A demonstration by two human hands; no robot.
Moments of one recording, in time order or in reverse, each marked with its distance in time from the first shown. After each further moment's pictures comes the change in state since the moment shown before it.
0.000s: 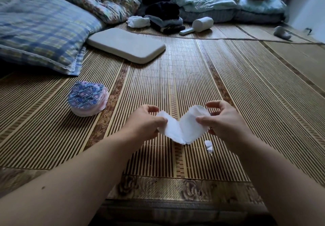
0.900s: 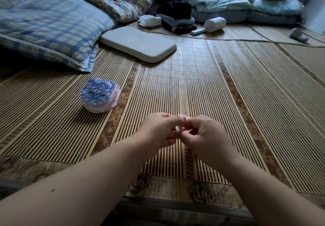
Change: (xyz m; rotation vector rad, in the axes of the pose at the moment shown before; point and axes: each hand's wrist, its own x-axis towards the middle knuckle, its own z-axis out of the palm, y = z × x) left_hand -0.015 -0.007 0.007 -0.181 -0.111 -0.045; right_hand -0.035 -0.006 0.057 -0.538 -0.103 -0.448
